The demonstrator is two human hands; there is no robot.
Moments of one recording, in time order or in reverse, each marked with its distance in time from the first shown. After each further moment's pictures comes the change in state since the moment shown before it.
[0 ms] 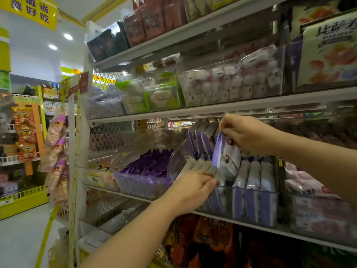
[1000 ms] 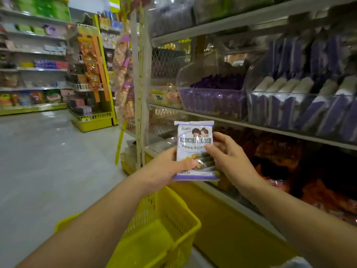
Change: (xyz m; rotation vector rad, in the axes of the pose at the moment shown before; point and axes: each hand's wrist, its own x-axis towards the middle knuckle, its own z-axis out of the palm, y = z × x) left_hand -0.237 -0.100 0.019 -1.051 0.146 -0.544; right_hand -0.119 -0.137 0.256 1.138 -0.146 0.282
